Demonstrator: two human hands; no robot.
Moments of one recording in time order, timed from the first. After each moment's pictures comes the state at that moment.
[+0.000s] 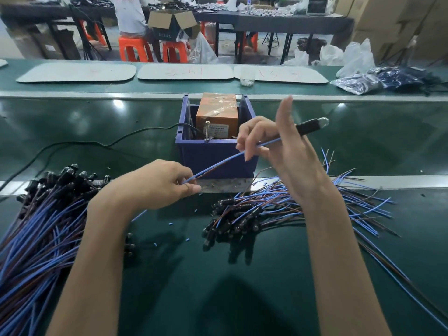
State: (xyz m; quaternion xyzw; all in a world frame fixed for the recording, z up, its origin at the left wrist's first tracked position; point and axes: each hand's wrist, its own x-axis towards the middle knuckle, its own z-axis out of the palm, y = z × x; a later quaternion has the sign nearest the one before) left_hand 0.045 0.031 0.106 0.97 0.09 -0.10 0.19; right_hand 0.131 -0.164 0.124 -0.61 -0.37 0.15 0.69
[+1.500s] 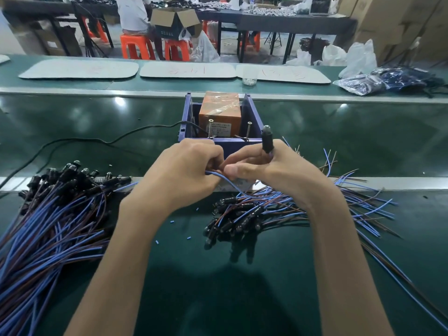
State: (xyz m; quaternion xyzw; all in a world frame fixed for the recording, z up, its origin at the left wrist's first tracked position) left_hand 0.048 -0.004 0.111 0.96 -0.01 0.17 0.22; right_hand 0.131 -0.166 0.115 -0.74 -0.34 0.24 0.53
